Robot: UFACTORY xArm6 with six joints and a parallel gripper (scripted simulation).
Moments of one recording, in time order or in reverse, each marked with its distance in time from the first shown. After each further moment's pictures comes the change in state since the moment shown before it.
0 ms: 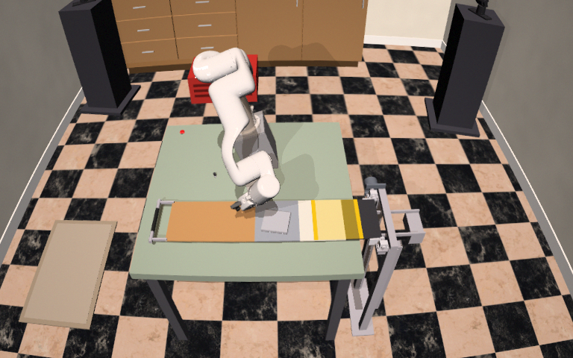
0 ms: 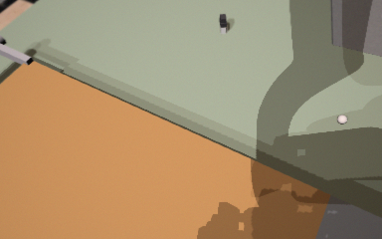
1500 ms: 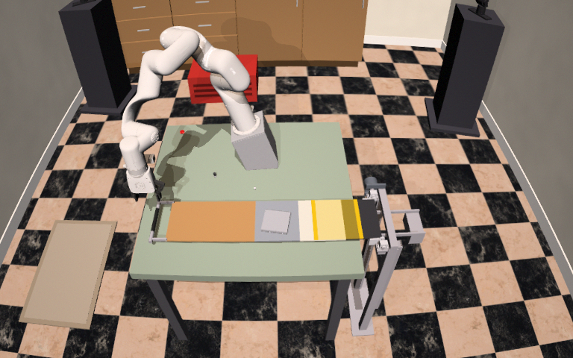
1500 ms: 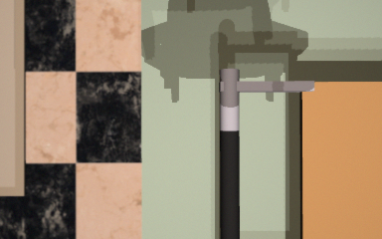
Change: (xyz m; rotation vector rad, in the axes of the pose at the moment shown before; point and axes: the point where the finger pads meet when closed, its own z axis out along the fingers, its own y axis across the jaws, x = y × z) arm 0.167 -0.331 0.104 -0.210 -0.571 0.483
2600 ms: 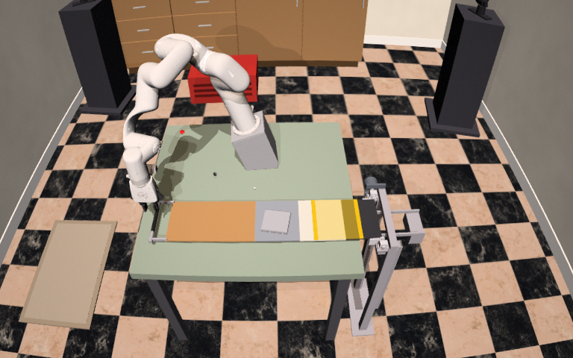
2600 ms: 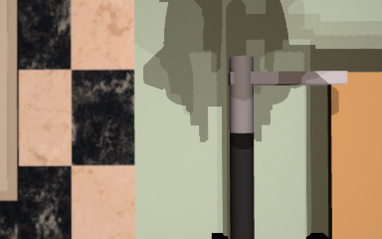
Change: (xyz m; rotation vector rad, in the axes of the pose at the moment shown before) arm 0.000 -0.003 0.051 0.002 0.001 0.002
